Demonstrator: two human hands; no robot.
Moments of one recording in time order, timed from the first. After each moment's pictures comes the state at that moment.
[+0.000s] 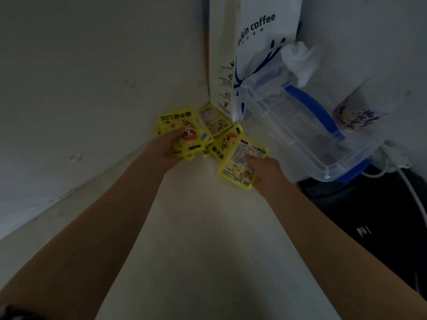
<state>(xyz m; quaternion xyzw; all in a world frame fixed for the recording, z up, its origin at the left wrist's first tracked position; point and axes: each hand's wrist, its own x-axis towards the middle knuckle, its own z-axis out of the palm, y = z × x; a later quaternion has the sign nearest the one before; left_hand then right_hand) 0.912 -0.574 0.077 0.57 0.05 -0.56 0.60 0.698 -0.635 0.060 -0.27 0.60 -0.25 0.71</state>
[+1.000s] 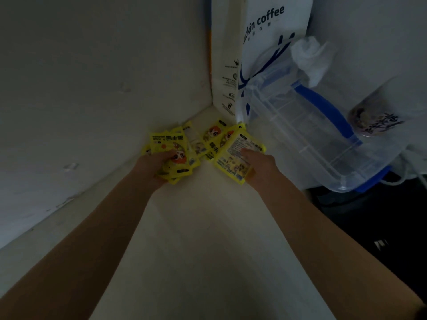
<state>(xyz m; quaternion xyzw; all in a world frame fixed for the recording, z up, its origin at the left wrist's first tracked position) 0.936 -0.548 0.043 0.63 0.06 -0.56 0.54 0.732 -0.658 0.040 -0.19 0.61 -0.26 0.72</state>
